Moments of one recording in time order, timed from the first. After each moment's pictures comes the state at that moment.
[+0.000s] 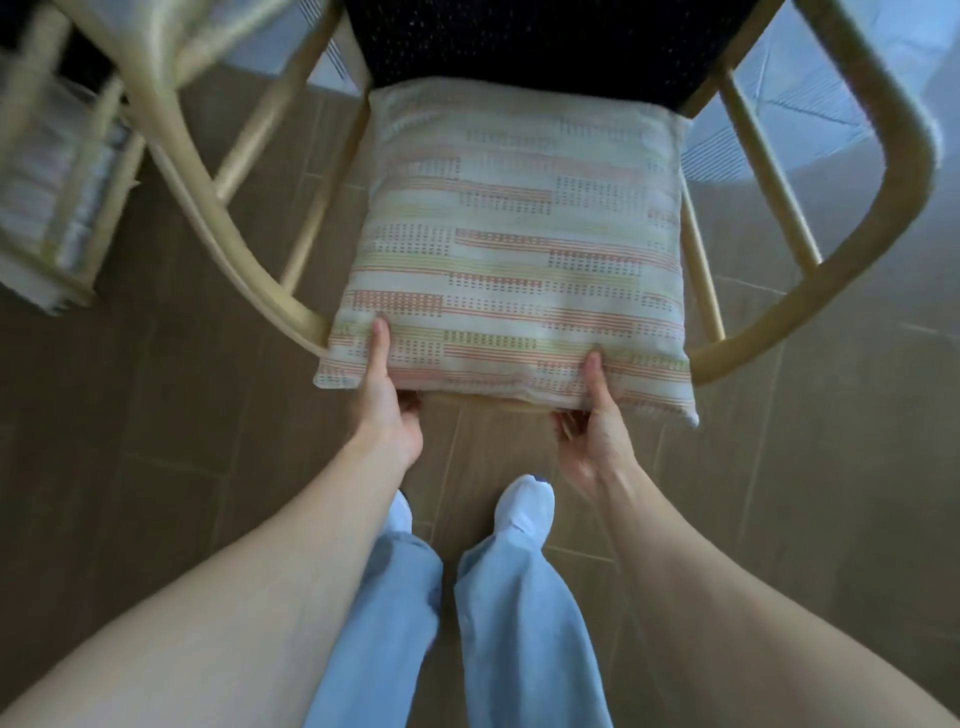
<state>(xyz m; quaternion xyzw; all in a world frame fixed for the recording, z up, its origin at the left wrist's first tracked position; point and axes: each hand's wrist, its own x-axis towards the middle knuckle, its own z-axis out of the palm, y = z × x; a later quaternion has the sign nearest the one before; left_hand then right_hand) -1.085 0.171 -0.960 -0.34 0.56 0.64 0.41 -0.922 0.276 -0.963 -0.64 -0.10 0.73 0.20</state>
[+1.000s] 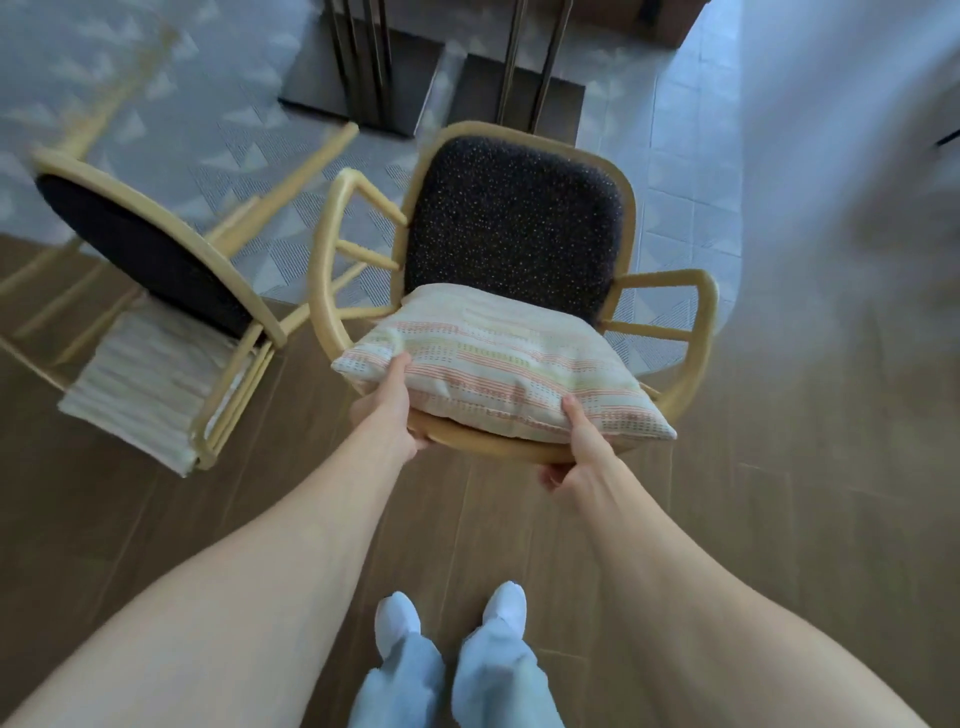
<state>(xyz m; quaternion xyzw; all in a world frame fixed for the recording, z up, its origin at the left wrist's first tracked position) -1.235 0.258 -0.593 -0.33 0.63 0.54 0.45 -1.064 0.360 -0.597 -0.76 -0.14 0.63 0.11</state>
